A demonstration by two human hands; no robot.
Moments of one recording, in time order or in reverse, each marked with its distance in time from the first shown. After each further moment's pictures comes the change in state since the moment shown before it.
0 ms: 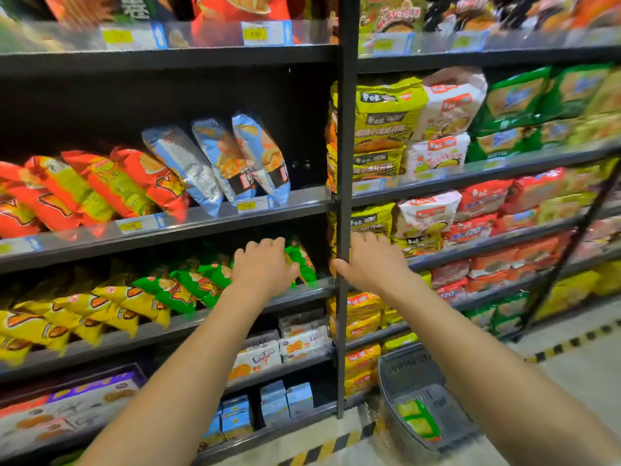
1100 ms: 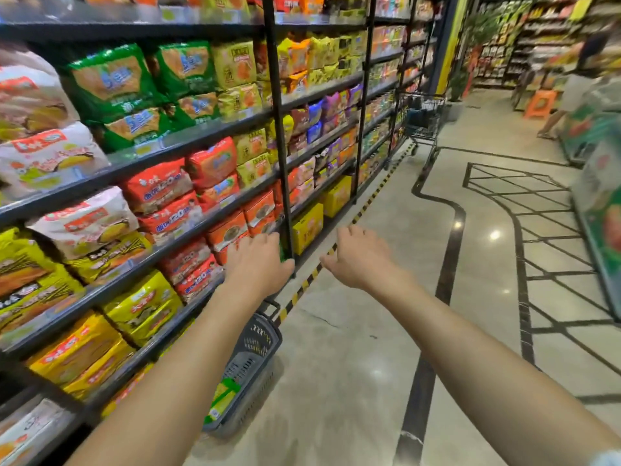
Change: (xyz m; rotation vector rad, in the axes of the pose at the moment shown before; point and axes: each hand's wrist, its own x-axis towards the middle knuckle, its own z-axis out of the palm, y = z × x) left_hand -0.127 0.623 0.024 -0.054 -0.041 0.715; right_hand -0.303 0.535 -0.056 -0.015 -0.006 0.709
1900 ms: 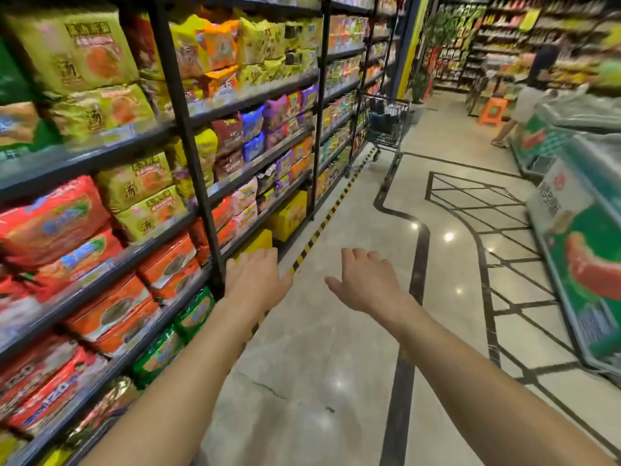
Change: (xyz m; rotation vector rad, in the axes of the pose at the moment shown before) left_hand 0.448 0.159 0.069 -0.106 -0.106 0.089; right_hand 0.392 0.222 0.012 -0.082 -0.088 0.128
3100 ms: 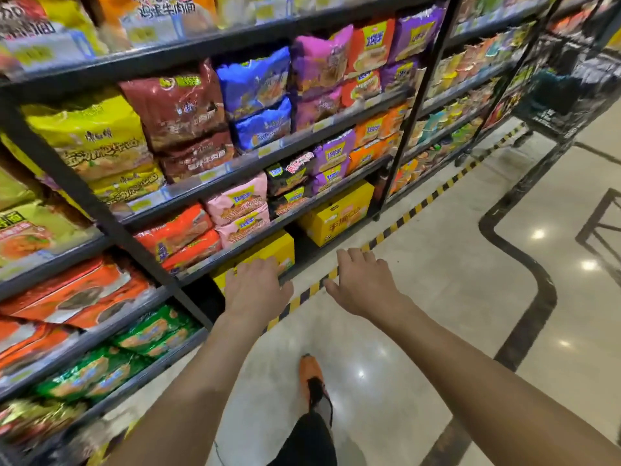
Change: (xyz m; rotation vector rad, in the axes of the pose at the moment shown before) left_hand 0.589 0.082 0.143 -0.084 -0.119 -0.530; right_hand 0.694 0.129 0.104 -0.094 -0.191 -0.521
